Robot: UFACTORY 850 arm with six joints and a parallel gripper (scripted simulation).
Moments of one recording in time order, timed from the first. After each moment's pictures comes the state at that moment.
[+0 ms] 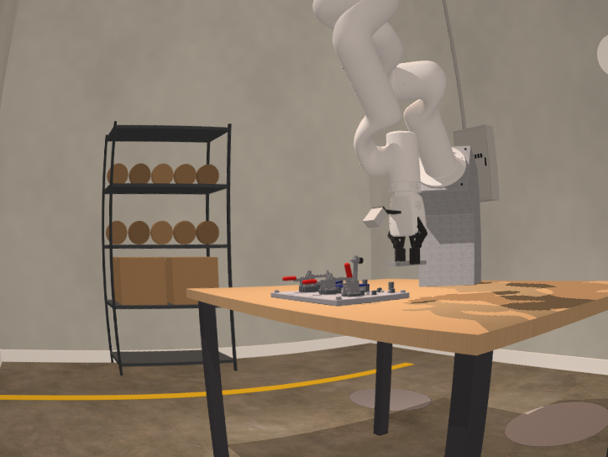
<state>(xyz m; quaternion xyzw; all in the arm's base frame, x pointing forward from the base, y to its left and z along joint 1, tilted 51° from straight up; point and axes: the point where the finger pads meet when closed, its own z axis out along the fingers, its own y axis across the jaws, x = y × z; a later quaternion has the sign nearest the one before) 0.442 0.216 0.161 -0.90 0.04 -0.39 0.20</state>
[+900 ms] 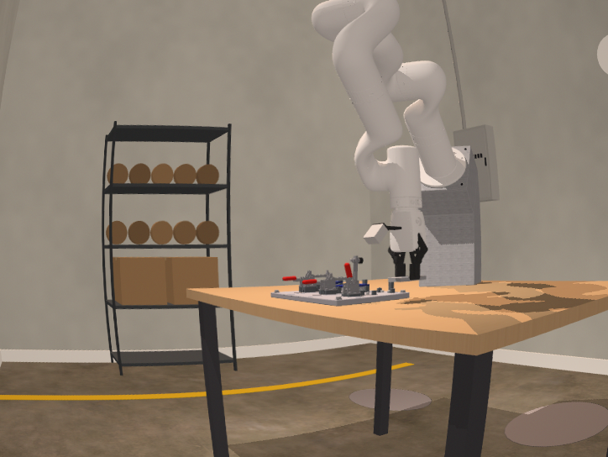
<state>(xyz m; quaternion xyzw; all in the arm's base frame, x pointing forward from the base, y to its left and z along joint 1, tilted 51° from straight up) 0.470 0.228 0.137 -0.90 0.04 -0.39 0.20</state>
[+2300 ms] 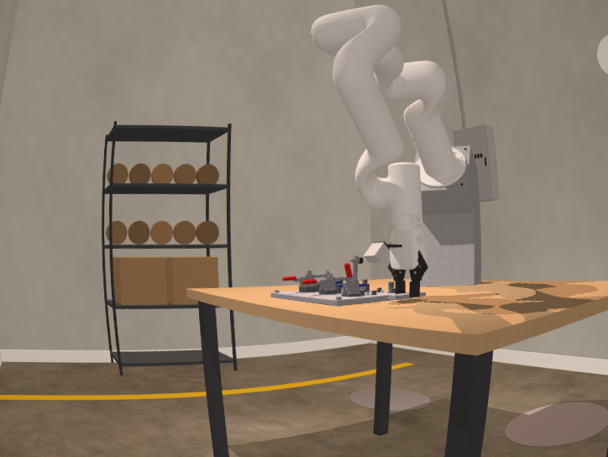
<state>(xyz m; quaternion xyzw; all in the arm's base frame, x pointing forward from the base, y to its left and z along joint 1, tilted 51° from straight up) 0.501 0.242 0.110 -0.90 0.04 -0.39 0.20</state>
